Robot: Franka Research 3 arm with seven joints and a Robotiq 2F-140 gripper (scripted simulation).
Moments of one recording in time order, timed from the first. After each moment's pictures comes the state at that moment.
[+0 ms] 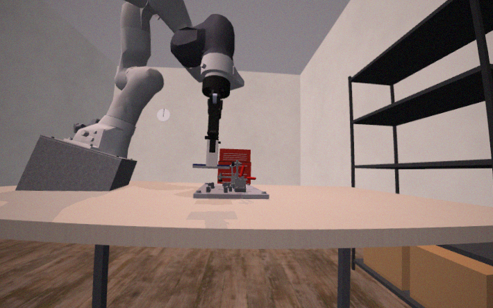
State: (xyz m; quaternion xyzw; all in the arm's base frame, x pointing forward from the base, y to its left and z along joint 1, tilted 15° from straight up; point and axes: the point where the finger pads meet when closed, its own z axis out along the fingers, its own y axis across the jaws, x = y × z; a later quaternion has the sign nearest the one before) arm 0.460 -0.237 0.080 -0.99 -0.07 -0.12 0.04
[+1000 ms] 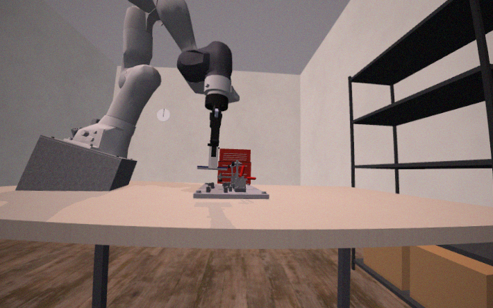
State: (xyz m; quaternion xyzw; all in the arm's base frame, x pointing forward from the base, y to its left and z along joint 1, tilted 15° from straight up) arm 0.444 -0.135 0.082 -0.99 -0.10 -0.12 0.03
